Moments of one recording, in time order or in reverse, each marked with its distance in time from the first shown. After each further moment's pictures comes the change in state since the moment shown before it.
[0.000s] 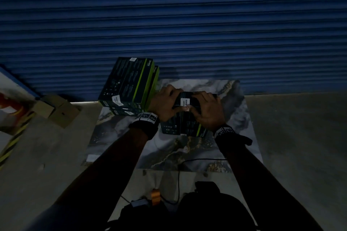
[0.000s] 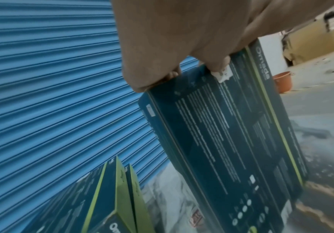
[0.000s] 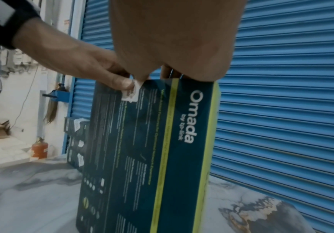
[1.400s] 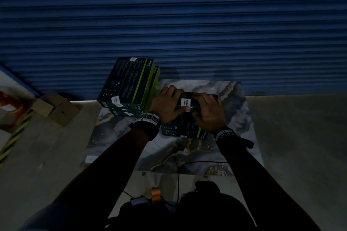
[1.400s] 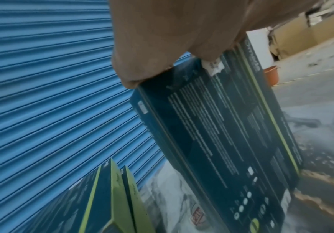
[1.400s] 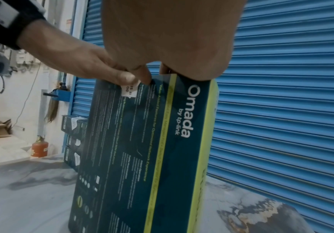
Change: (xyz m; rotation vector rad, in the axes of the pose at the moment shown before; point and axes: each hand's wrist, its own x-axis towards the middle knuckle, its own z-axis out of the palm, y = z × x) left_hand 0.010 0.001 0.004 0.172 0.056 0.006; right_hand 0.004 0.001 -0.005 0.001 -0.015 -0.045
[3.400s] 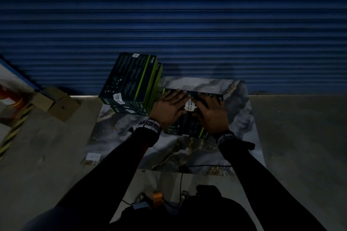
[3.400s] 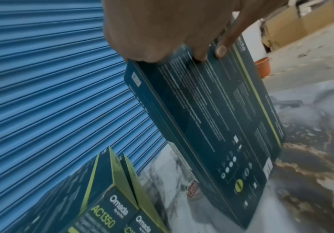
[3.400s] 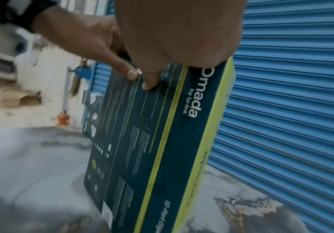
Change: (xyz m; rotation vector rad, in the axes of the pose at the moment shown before) left_hand -0.022 -0.014 0.024 -0.034 0.169 0.211; right_hand -0.005 0.005 0.025 -0.184 0.119 -0.100
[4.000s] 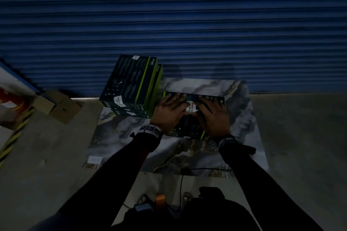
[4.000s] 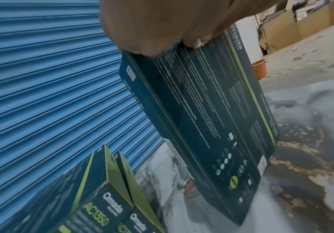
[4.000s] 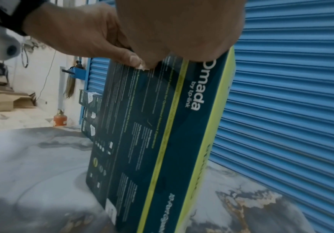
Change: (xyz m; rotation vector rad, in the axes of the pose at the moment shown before) left_hand -0.004 0.006 0.002 -0.025 0.123 -0.008; right_hand 0.000 -0.006 0.000 0.090 0.084 0.025
